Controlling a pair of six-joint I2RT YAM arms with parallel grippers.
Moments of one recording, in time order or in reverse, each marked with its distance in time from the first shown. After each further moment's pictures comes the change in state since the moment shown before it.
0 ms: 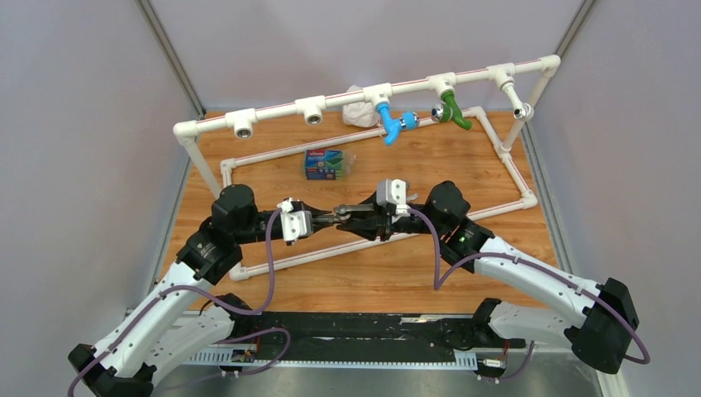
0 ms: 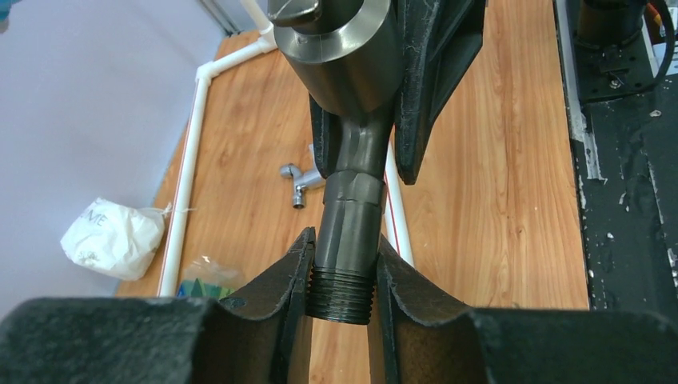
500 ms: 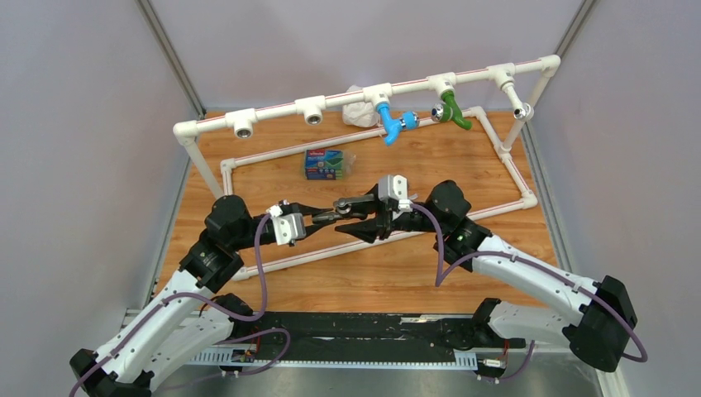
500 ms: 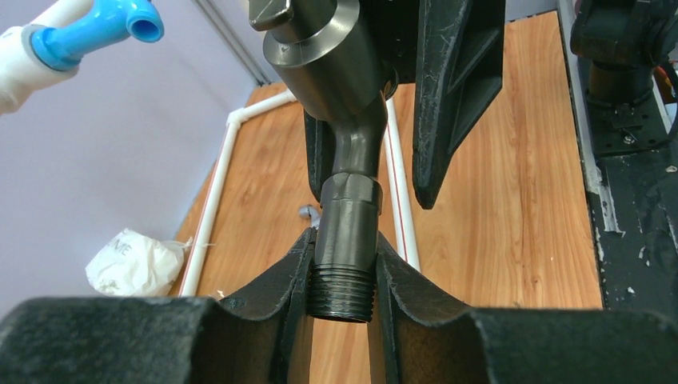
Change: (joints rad) left arm -0.001 -0.068 -0.114 0.243 -0.002 -0.117; right arm -0.002 0.014 0.000 0.066 -0.022 0.067
